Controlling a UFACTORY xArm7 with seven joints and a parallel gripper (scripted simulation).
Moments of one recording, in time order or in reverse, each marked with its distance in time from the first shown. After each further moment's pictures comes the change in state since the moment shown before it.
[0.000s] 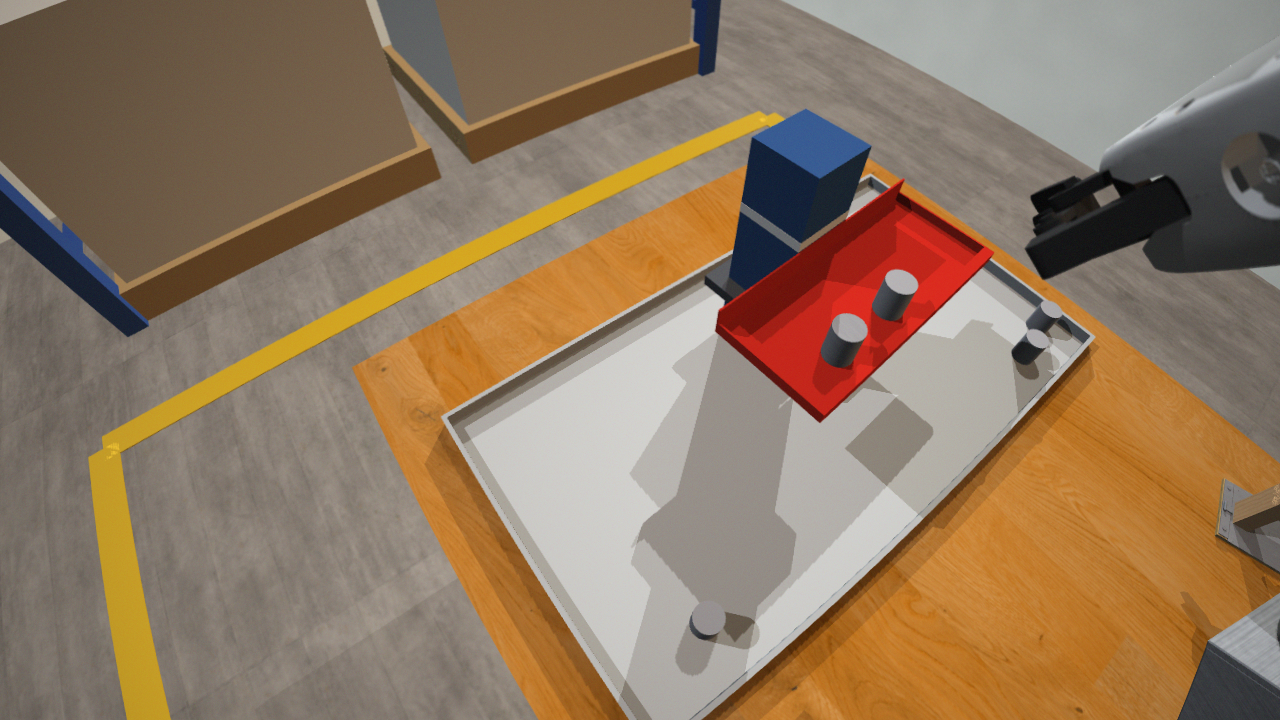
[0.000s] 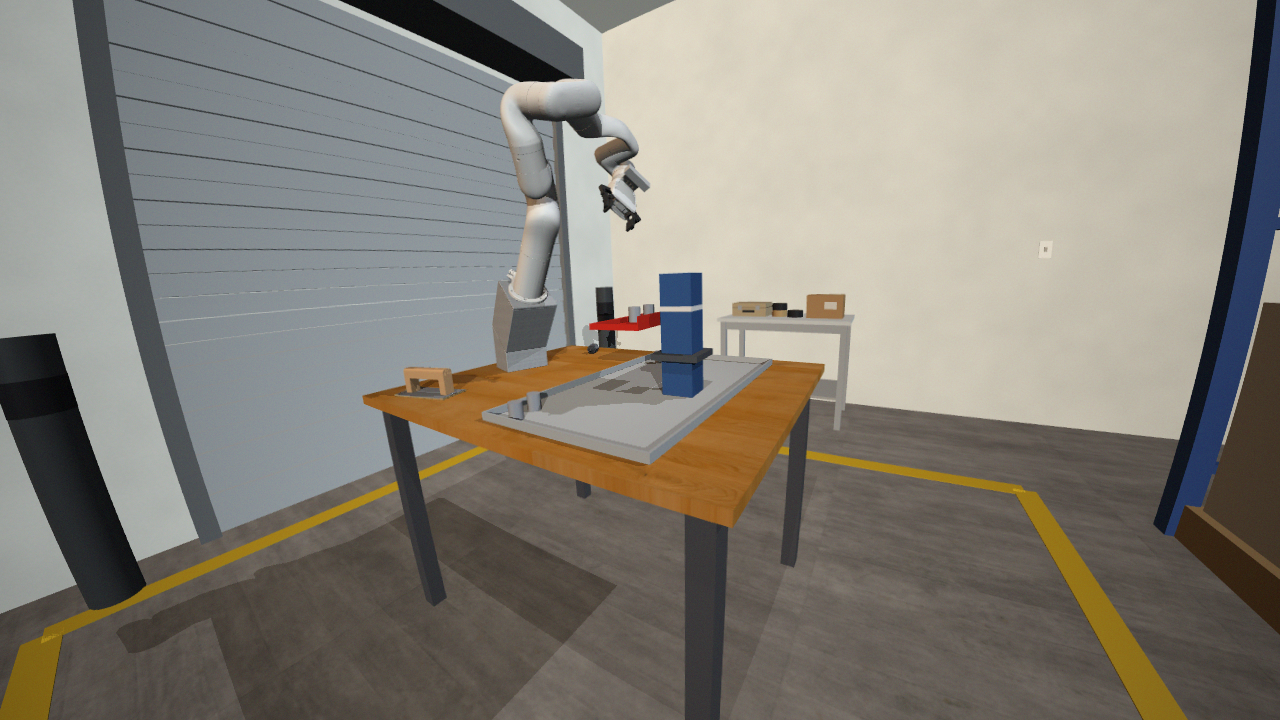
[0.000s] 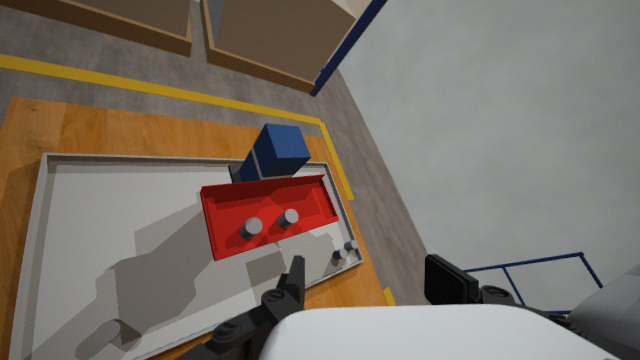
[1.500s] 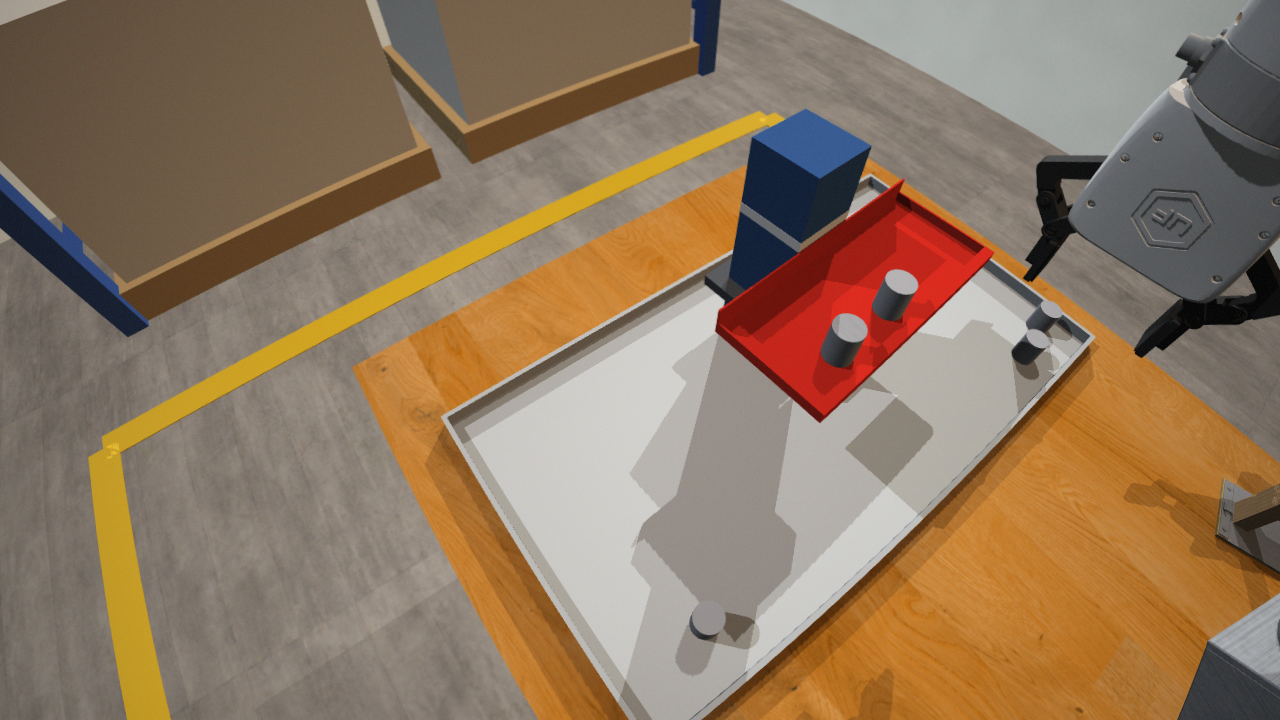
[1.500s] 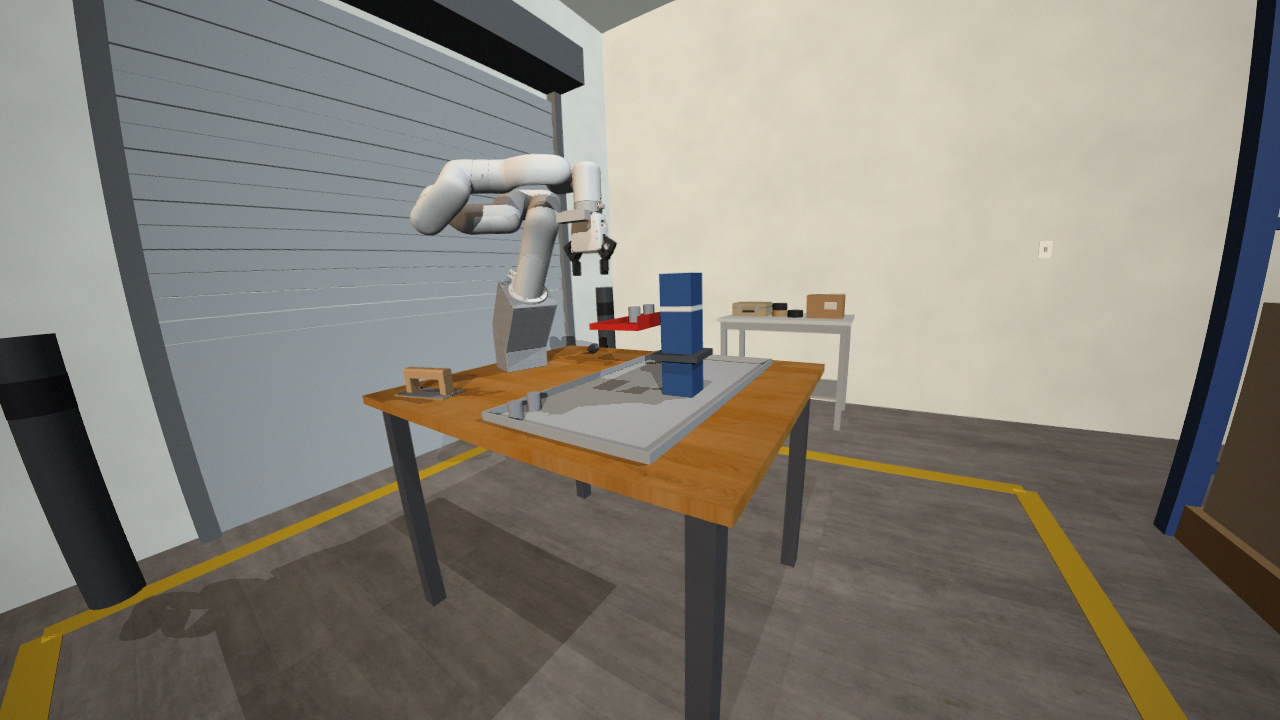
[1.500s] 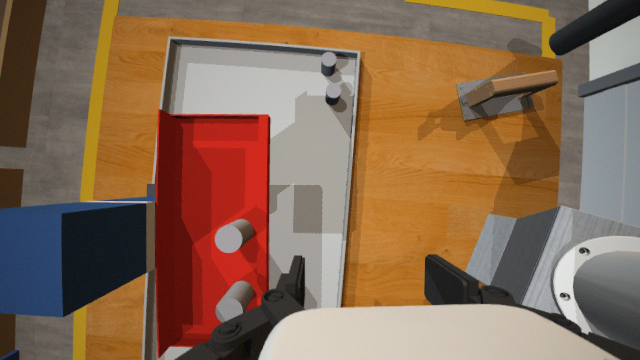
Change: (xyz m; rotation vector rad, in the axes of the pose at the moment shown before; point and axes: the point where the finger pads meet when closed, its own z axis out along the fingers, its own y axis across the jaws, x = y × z) arm -0.083 0.014 0.183 0.187 -0.828 1.213
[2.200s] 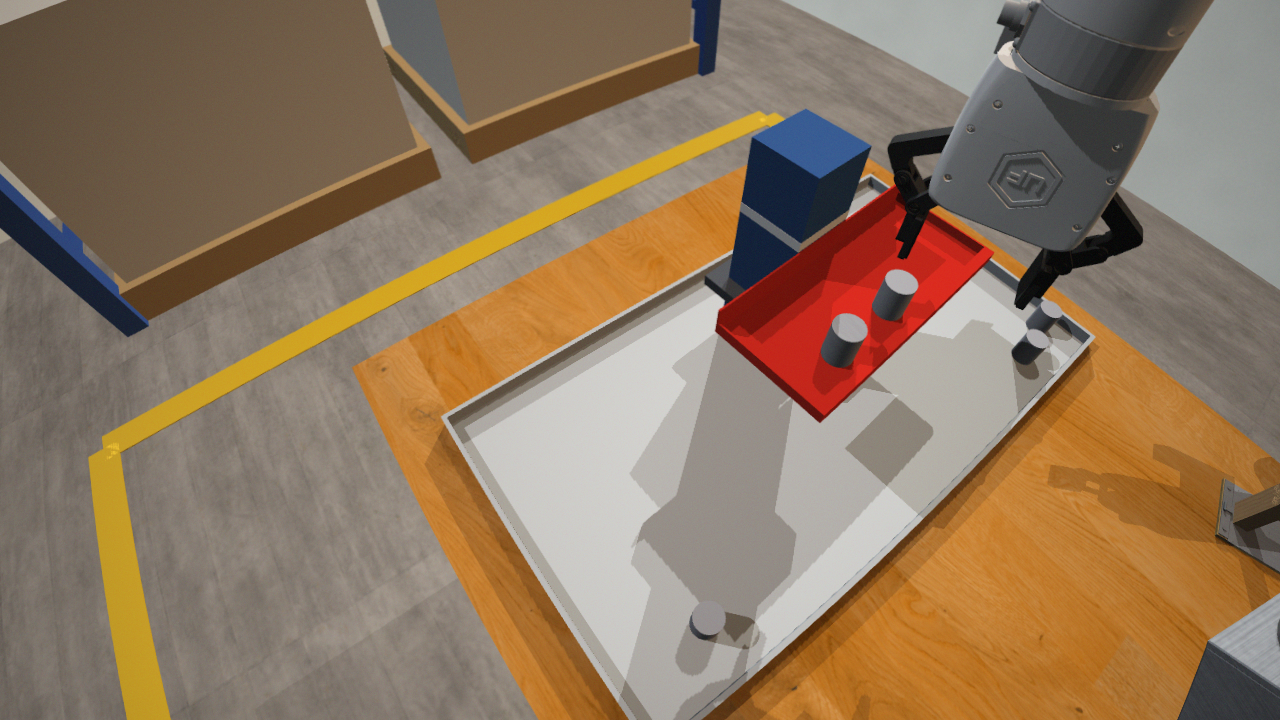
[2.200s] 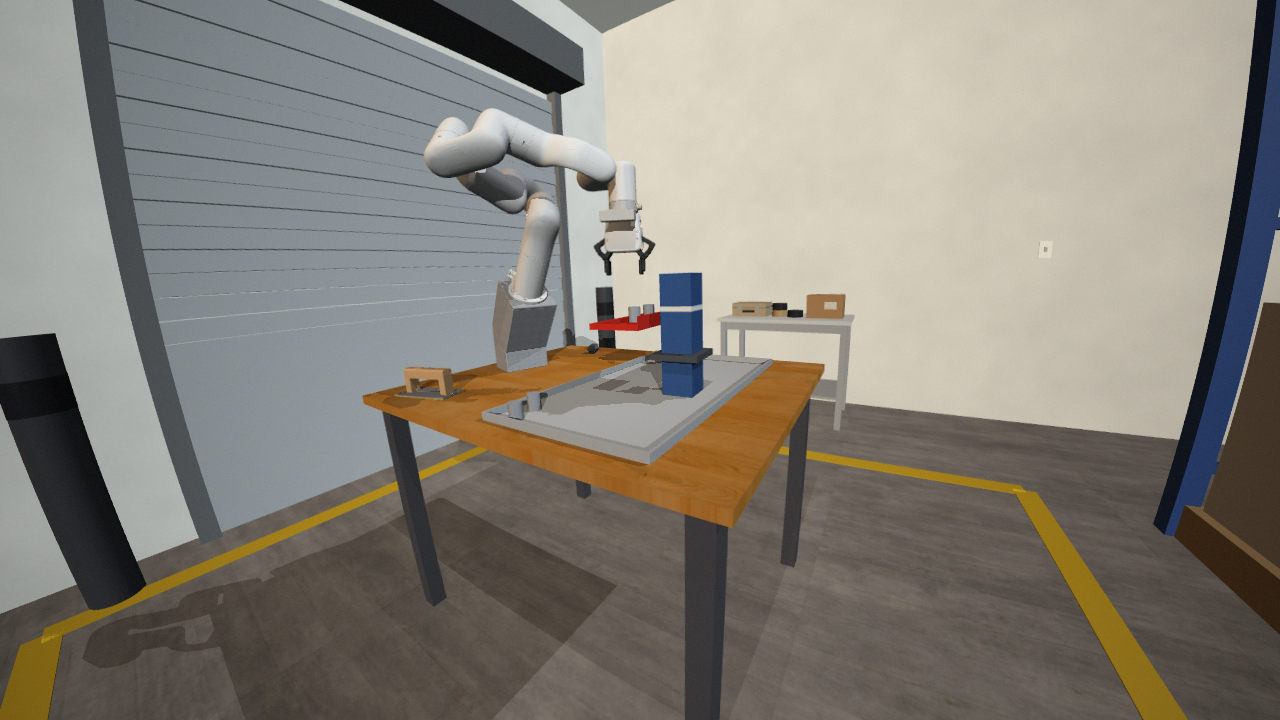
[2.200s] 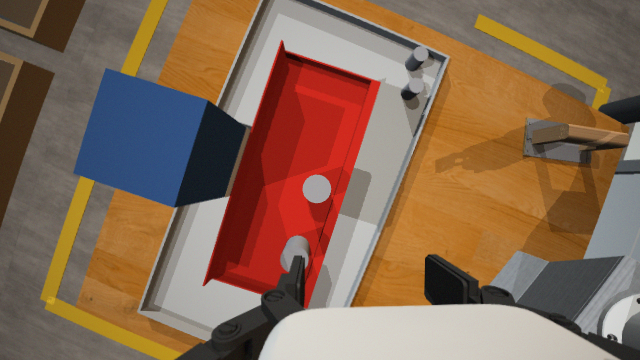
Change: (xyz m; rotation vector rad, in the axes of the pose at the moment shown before) arm -0.043 -0.086 0.002 -0.001 -0.021 -0.304
